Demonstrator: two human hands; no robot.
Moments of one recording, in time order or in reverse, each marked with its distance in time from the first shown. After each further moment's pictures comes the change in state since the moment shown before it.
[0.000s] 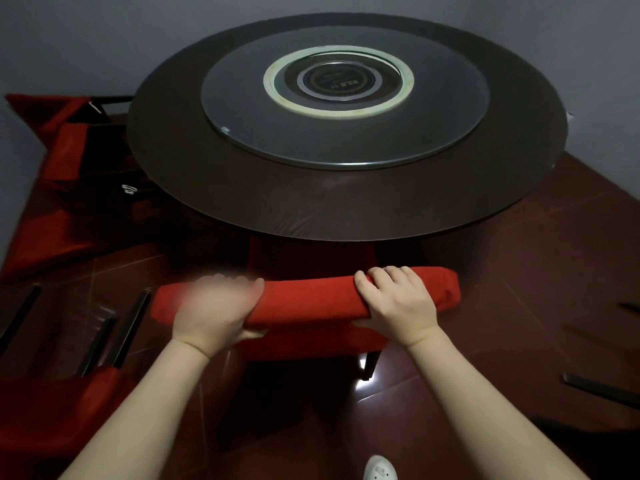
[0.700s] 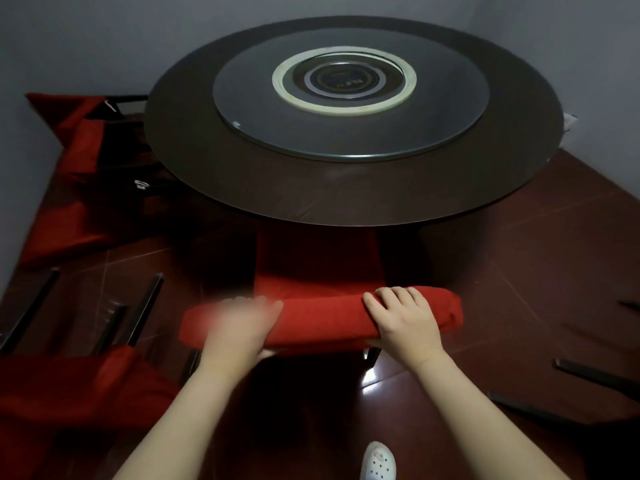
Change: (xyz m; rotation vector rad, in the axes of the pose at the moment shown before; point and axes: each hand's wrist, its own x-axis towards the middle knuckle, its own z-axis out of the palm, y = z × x) left_hand -0.048 0.067 -0.033 -0.135 -0.306 -0.182; right_hand -0.070 -0.026 -0.008 0.075 -0.098 0.046
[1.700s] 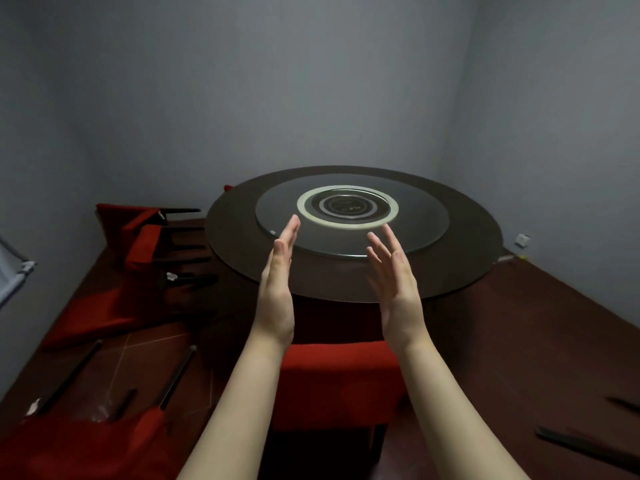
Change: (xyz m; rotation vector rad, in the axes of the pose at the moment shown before) left_hand -0.008 0.030 -0.308 -1.686 0.554 -0.229; right_hand 0.051 -0.114 -0.295 1.624 0.462 0.367
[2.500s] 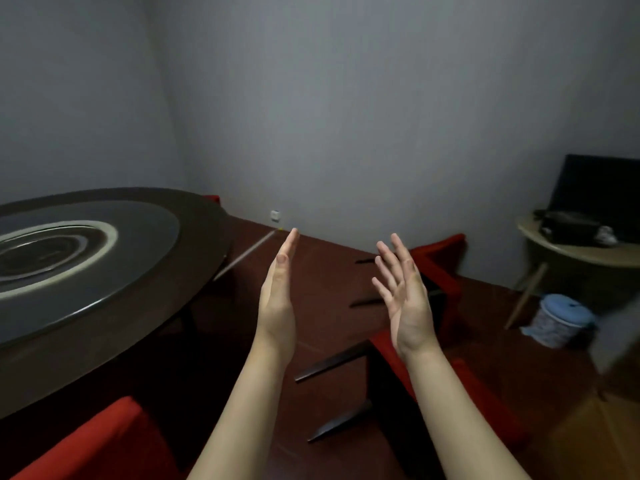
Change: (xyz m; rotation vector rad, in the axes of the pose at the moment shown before) left_hand -0.111 -0.037 0.483 -0.376 -0.686 -0.150; right_hand -0.165 -0.175 -0.441 -0.262 0.799 -0.161
